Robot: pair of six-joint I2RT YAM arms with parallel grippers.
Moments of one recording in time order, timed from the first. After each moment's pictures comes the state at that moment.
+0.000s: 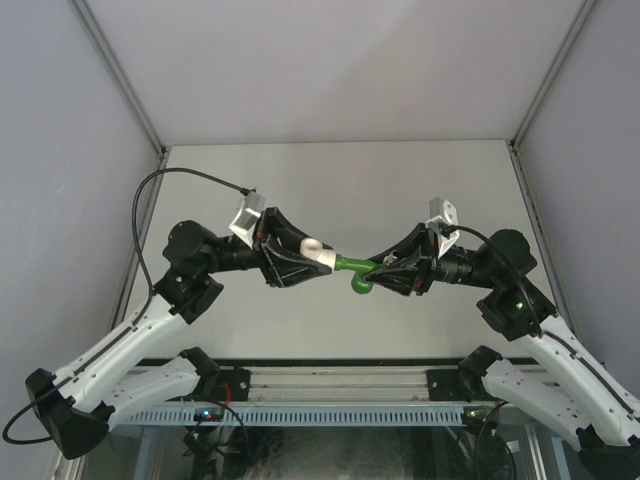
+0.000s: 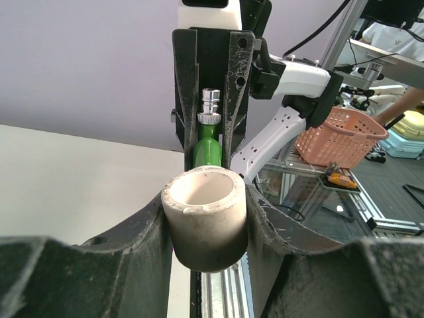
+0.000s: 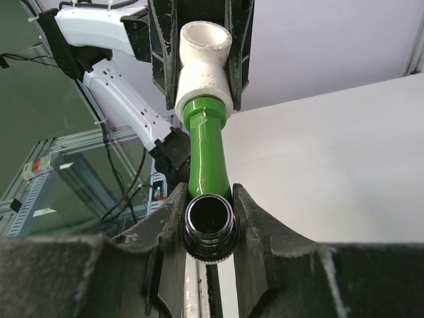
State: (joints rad) left arm -0.71 0.90 0.86 0.38 0.84 -0.50; right arm 0.64 0.71 0.84 0.02 -0.81 0.31
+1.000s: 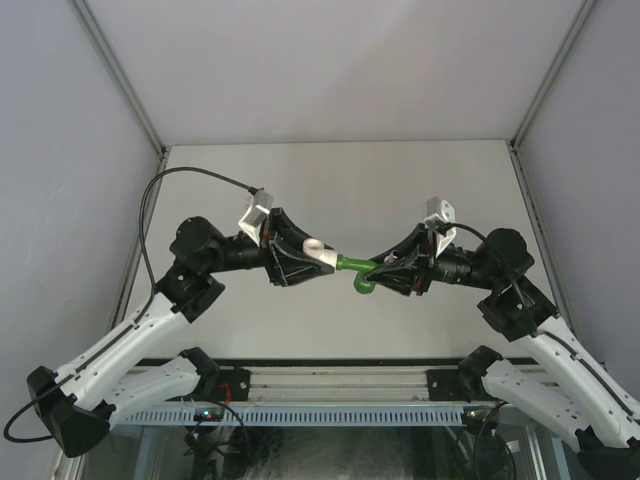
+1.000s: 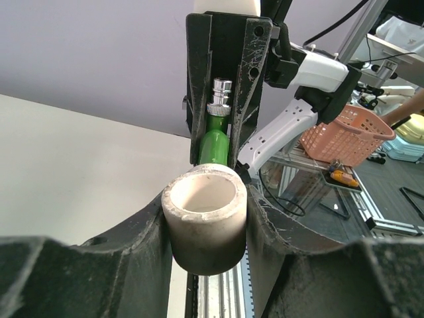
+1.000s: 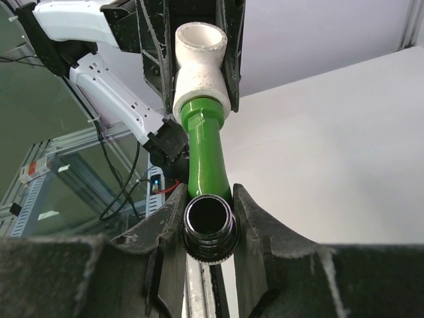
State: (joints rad) left arm -0.70 0.92 0.87 0.29 0.81 -0.49; right arm 0.63 0.70 0.84 -0.06 -0.79 0.31
